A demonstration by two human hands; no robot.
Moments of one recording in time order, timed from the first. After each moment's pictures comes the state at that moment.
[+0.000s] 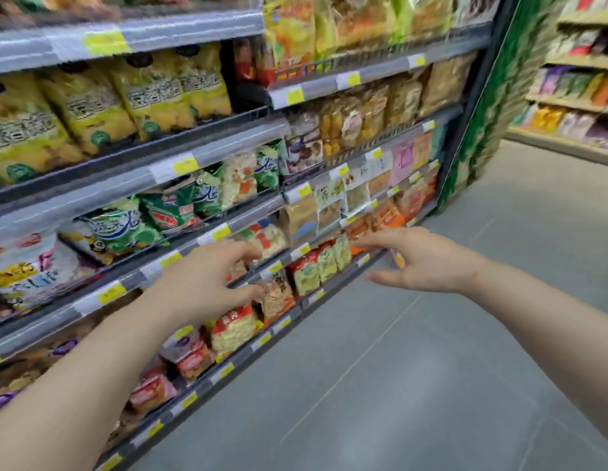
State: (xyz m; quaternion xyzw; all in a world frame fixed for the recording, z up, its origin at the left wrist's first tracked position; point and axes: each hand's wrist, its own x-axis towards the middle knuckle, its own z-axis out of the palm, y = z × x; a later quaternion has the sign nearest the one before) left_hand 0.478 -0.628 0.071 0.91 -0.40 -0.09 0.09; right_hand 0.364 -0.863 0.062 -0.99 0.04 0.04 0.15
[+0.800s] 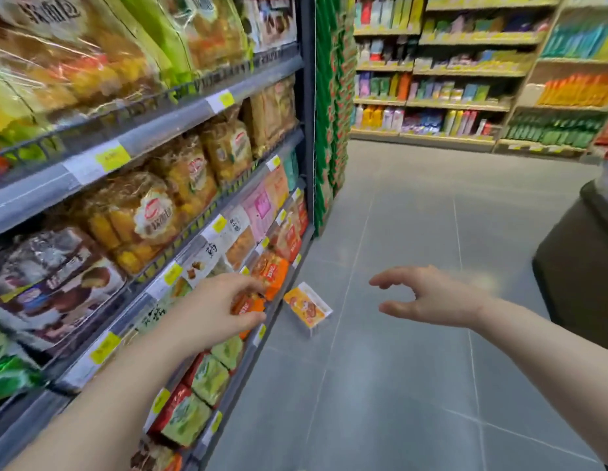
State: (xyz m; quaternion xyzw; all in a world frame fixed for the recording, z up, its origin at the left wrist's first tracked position) left_hand 0.646 -1.078 0.024 0.76 -0.62 -0.15 0.11; right_hand 0.410 -1.230 0.015 -0.91 0.35 0.05 0.21
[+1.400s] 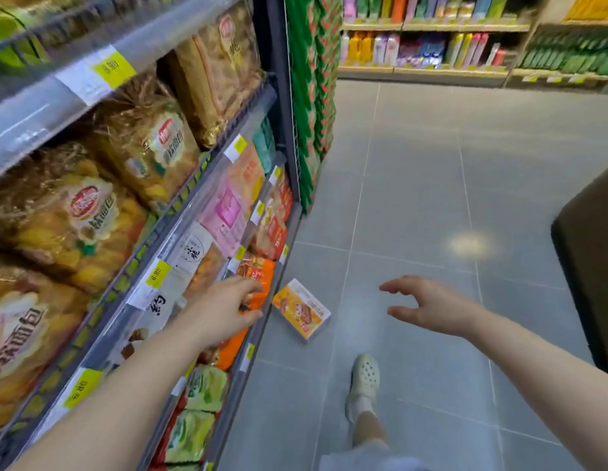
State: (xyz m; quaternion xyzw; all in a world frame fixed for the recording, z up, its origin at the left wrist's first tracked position) left_hand 0.777 -1.360 -0.077 0.75 -0.62 -0.22 0.03; right_hand 0.506 -1.480 -0.094 -0.85 0.43 0.12 0.30
